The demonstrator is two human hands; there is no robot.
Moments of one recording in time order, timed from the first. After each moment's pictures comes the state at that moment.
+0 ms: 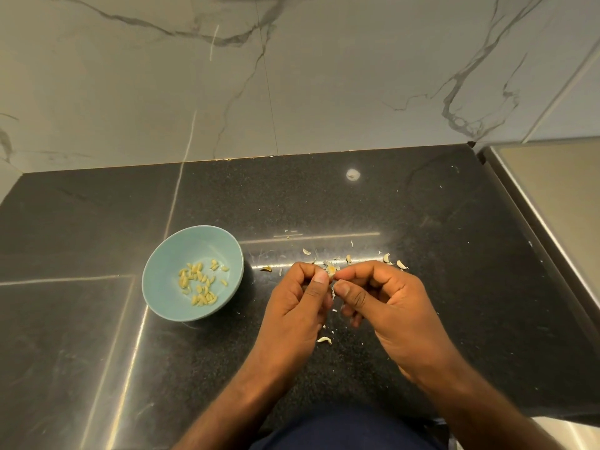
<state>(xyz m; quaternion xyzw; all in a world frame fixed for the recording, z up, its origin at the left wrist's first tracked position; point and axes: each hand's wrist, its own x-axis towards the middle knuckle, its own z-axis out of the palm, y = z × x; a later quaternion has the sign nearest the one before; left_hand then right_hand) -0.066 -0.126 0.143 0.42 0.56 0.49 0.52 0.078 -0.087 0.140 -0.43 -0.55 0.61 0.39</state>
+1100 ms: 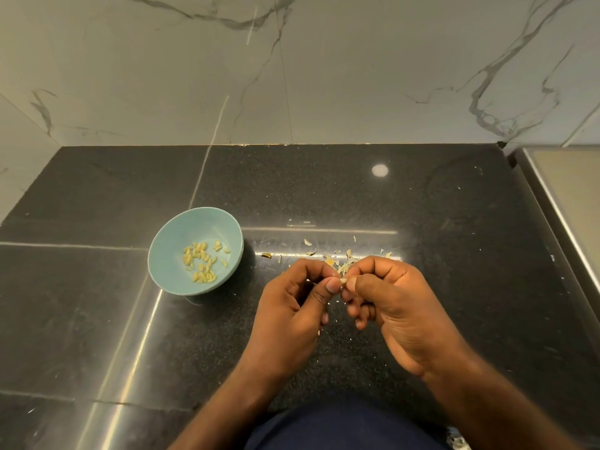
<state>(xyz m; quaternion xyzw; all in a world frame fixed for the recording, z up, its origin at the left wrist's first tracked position) -0.036 -0.130 0.137 0.48 0.58 0.53 0.40 0.105 -0.069 0.152 -0.40 -0.45 0.73 0.31</state>
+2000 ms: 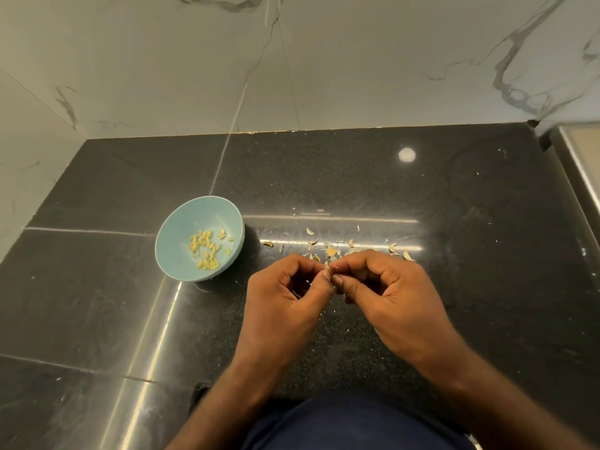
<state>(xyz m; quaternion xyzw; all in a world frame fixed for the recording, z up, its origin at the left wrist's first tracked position) -0.014 -0.127 0.147 0.46 0.69 0.47 0.30 0.129 -0.059 0.135 -0.35 -0.68 0.57 0.30</state>
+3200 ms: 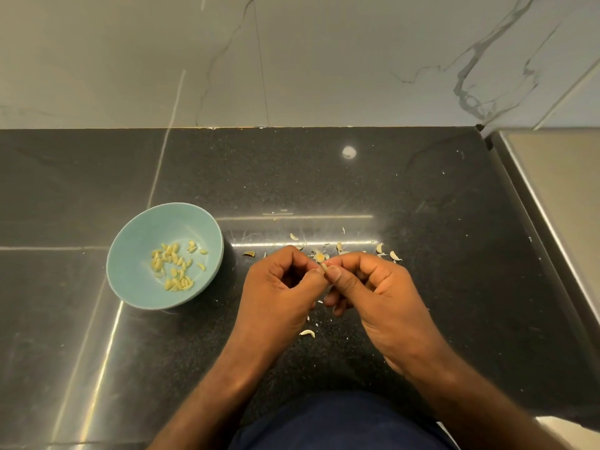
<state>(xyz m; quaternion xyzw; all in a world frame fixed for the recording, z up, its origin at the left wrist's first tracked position) -0.063 -0.101 0.129 0.41 0.61 0.50 0.46 0.080 -0.066 0.121 -0.45 -0.52 0.64 0.34</state>
